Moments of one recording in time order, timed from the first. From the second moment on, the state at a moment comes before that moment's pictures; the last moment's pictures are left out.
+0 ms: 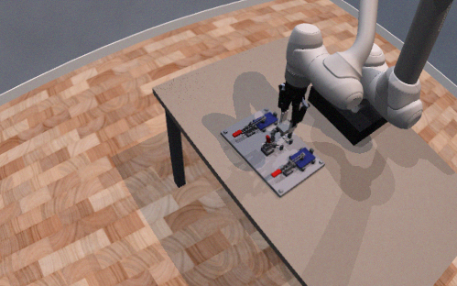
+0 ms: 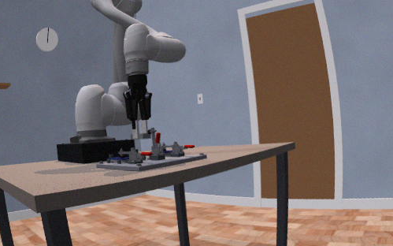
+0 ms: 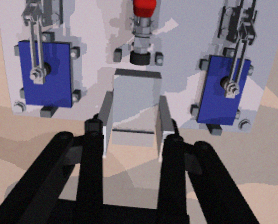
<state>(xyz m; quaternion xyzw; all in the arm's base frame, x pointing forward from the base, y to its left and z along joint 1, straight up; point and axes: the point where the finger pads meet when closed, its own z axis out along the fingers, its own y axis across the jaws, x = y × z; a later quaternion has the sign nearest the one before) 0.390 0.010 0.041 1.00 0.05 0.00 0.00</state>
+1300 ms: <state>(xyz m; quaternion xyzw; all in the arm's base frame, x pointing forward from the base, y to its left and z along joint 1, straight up) 0.386 0.052 0.041 1.00 0.05 0.00 0.00</state>
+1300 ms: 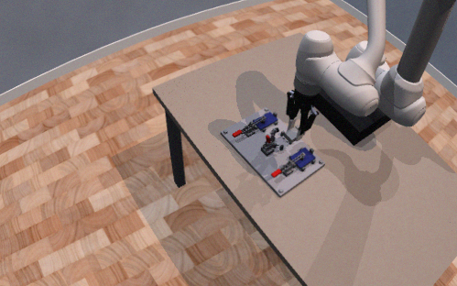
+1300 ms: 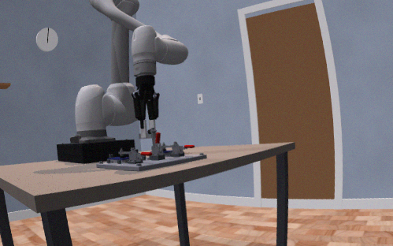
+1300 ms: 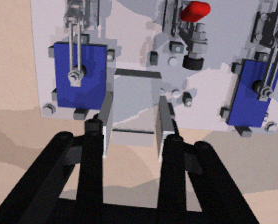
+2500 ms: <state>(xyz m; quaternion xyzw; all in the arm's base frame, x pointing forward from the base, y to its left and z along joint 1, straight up) 0.372 0.186 0.041 1.00 0.05 0.00 0.00</state>
